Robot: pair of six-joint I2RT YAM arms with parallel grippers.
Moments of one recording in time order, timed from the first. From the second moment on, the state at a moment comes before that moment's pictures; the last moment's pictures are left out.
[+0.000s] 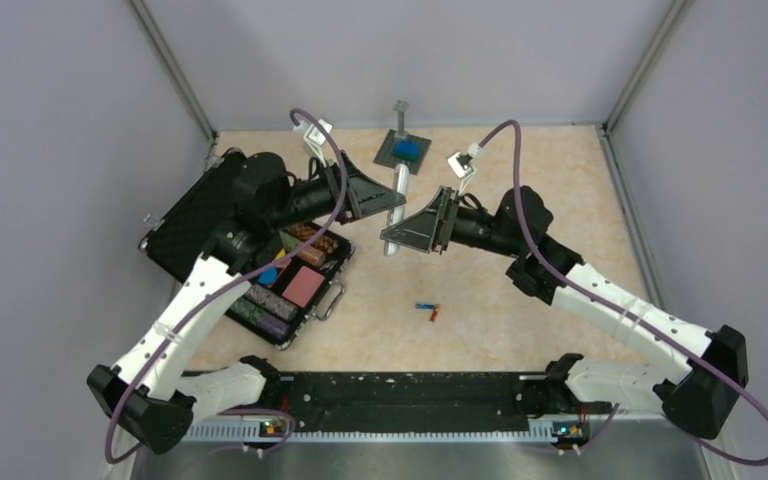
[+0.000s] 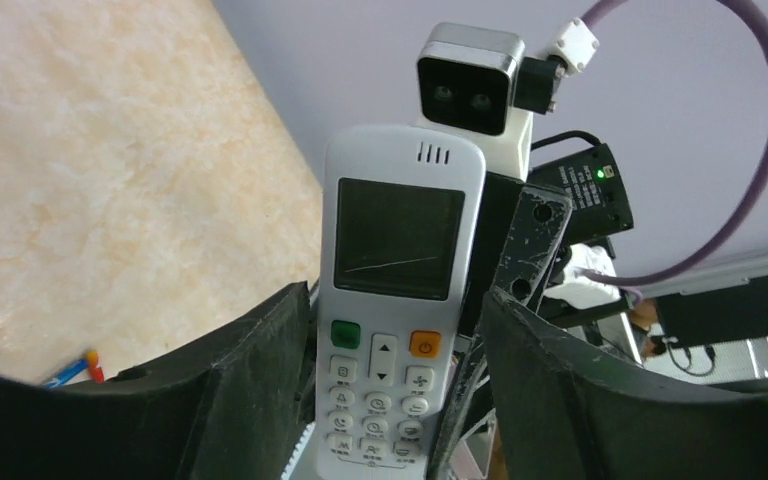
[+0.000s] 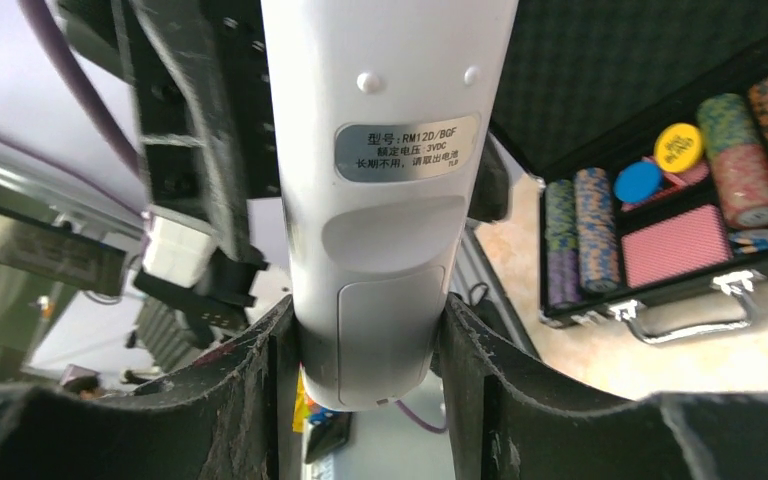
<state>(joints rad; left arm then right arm) -0.52 1.10 1.19 -0.11 0.65 -0.99 0.80 1.12 0.95 0.29 -0.50 1.01</state>
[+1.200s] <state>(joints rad) -0.52 1.14 1.44 -0.83 0.18 -0.69 1.07 1.38 1.27 -0.34 0.09 0.44</state>
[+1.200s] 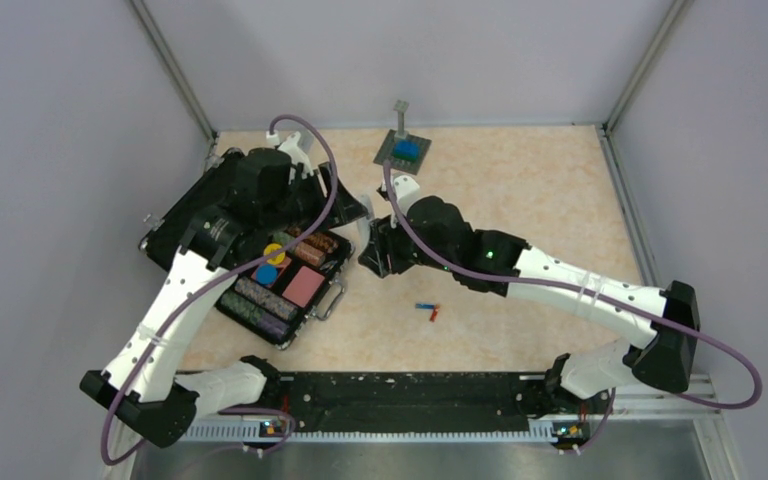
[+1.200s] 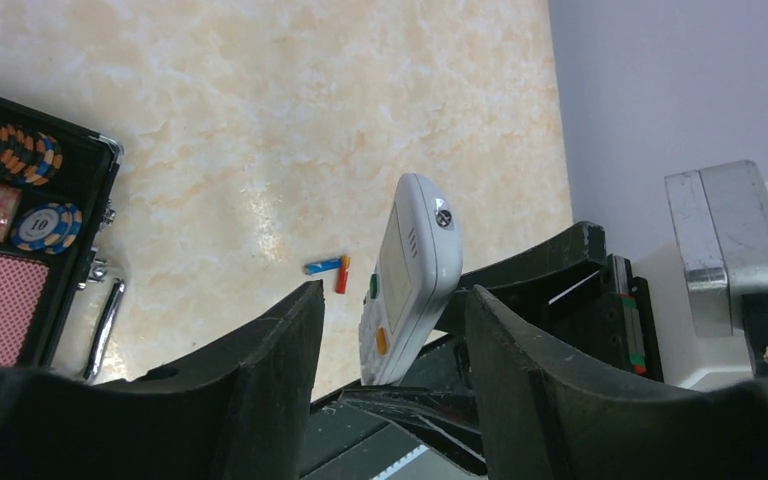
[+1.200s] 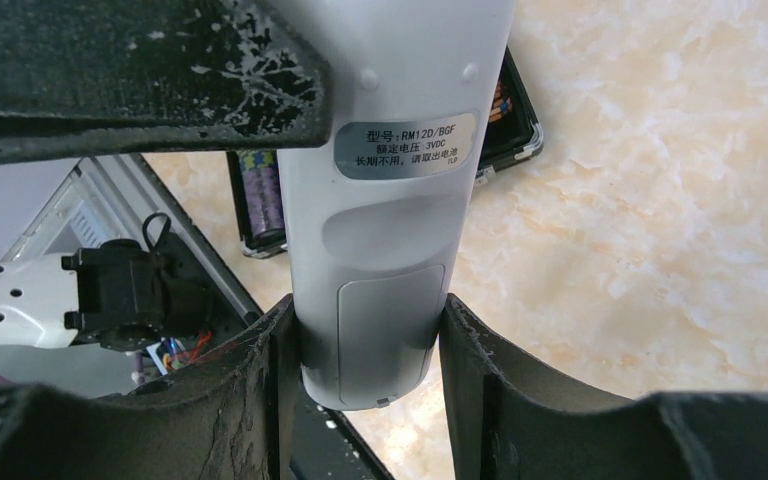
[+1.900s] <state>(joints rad) -0.51 1.14 1.37 -0.77 0.23 -0.76 1.08 1.38 1.27 -0.31 0.09 0.40</state>
